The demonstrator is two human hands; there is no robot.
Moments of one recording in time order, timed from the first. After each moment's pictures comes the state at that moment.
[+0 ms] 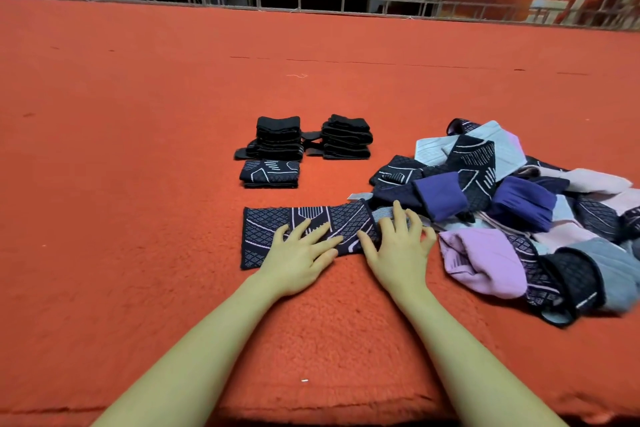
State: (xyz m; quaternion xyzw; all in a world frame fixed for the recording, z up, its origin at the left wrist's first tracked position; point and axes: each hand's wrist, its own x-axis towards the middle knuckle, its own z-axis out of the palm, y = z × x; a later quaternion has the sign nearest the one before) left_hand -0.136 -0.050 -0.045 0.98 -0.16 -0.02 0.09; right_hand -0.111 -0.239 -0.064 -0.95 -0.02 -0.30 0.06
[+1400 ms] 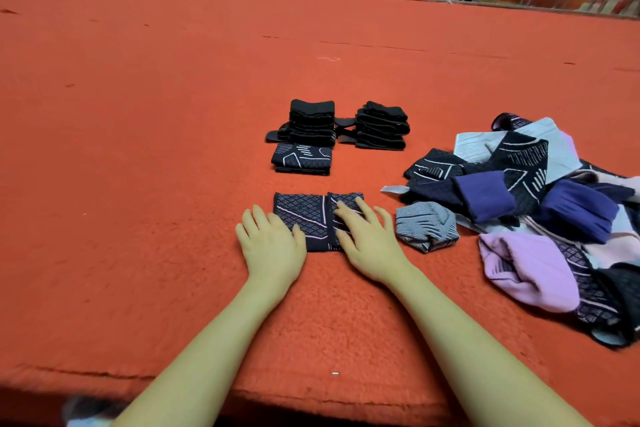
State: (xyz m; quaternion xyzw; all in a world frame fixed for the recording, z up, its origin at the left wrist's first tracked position) left_hand -0.146 -0.009 -0.074 0.96 0.21 0.18 0.06; right_hand -0.105 -0.174 -0.055 -0.95 -0.27 -0.07 0.13
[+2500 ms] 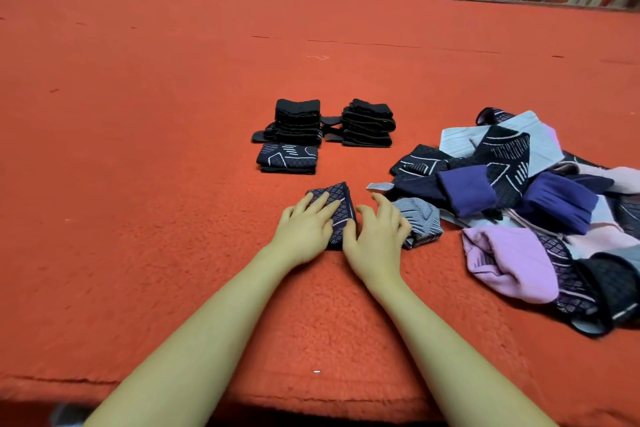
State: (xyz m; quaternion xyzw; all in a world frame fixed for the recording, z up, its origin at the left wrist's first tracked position) left_hand -0.113 -0.045 -0.043 0.98 -0.07 0.01 0.16; right_hand -0.113 -0.177 -0.068 -0.93 -0.06 -0.29 0.22
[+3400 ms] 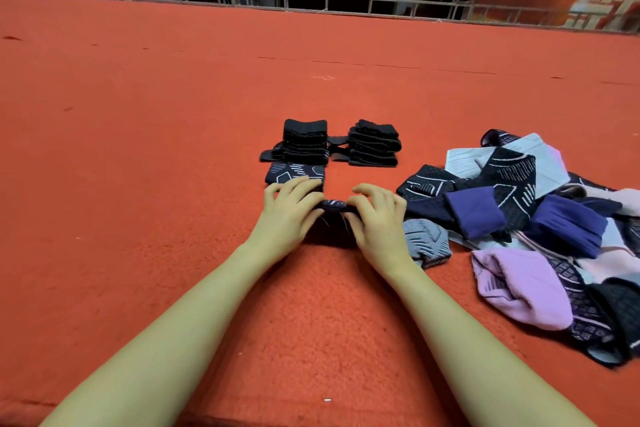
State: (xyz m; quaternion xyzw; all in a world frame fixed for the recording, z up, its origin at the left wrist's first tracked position) left_hand -0.093 0.007 -0.024 0.91 -0.19 0.34 0.11; right_hand -0.074 -0.179 -0.030 -0.85 -0.27 -0.40 0.21
